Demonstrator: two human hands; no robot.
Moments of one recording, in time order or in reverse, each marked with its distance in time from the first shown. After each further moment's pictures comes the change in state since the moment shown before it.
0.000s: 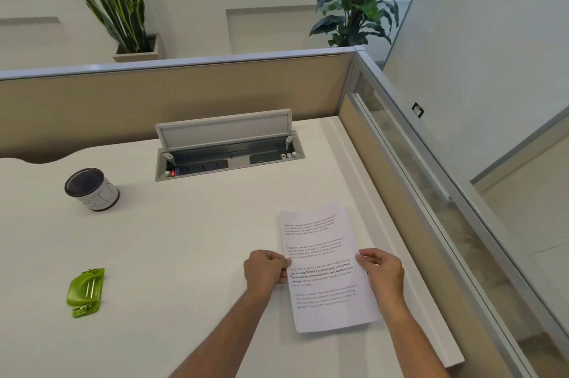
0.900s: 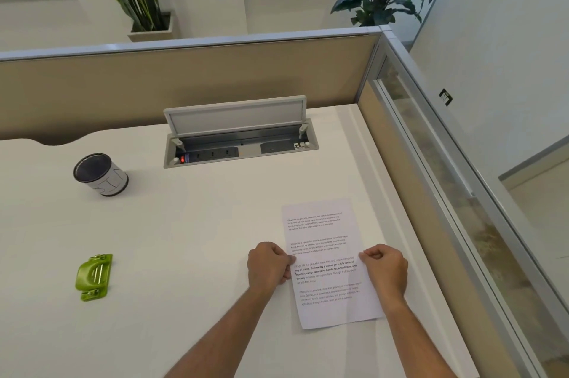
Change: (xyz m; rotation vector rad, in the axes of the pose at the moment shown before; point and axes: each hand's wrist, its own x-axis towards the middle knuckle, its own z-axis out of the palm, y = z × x) left_hand 0.023 -0.003 0.005 0.150 0.046 -0.028; right_hand 0.031 0.003 0.027 -0.323 0.018 0.022
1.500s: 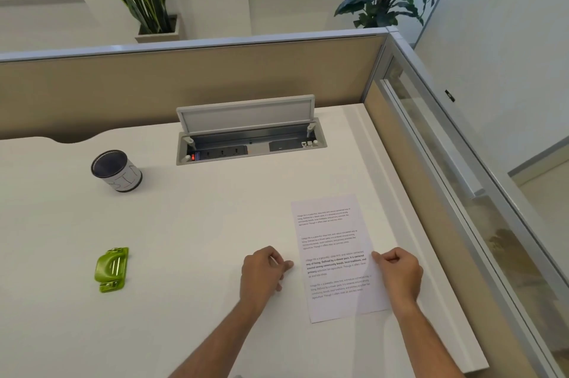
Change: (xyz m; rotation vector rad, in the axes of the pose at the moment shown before) left_hand -0.027 -0.033 -0.047 0.142 0.020 0.205; right_hand -0.027 0.011 -0.004 0.055 0.092 0.041
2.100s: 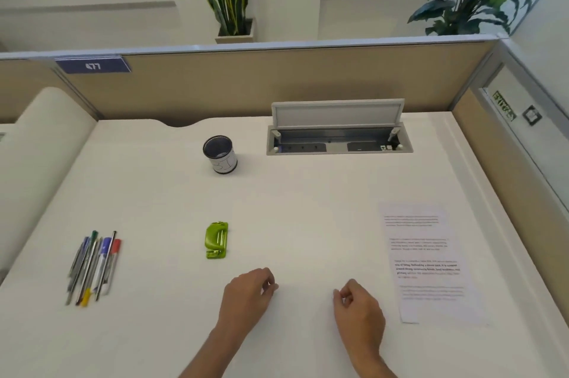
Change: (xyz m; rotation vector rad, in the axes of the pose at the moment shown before) left_hand -0.055 -0.154 -0.199 0.582 0.207 0.310; right_hand -0.253 -0.035 0.159 -0.238 -0.210 -0.422
